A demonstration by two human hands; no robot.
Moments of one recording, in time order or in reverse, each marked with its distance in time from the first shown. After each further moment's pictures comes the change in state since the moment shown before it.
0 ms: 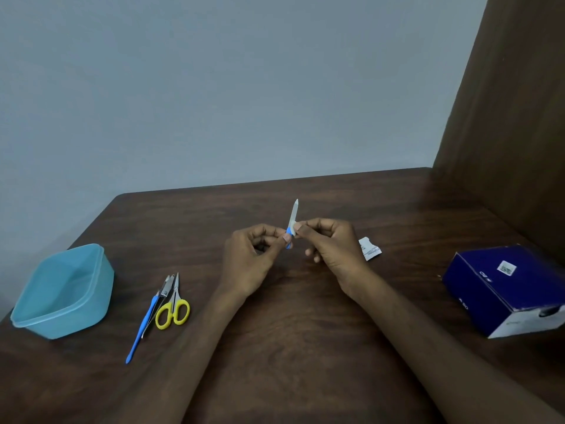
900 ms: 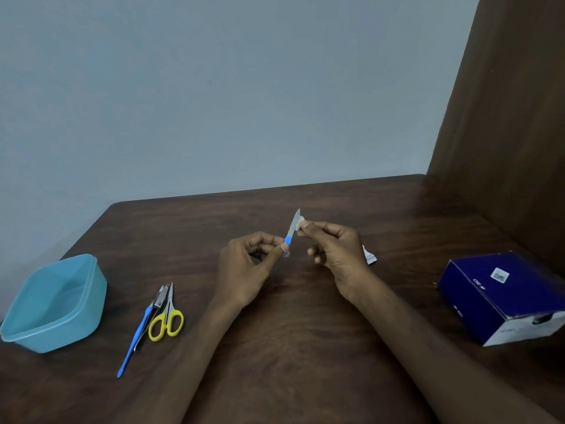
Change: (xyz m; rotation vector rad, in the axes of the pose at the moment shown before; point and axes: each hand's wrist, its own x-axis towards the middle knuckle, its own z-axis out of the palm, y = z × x) left_hand 0.001 0.000 0.001 0.050 -0.004 0.030; right_hand 0.004 -0.006 -0.008 0.213 0.037 0.066
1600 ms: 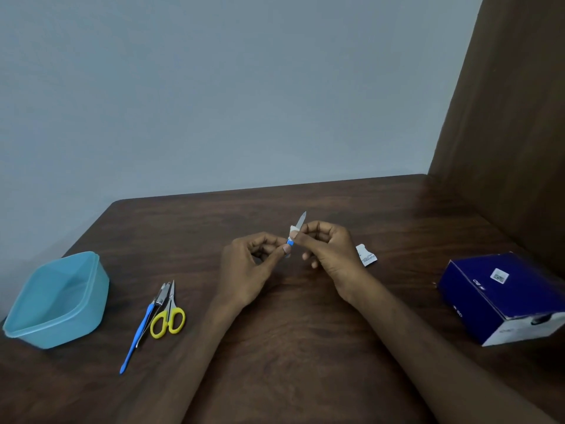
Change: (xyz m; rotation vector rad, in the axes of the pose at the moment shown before) left_hand -0.003 0.000 -0.002 0.045 -0.024 0.054; right_hand -0.004 0.002 0.004 -0.166 -0.091 -0.044
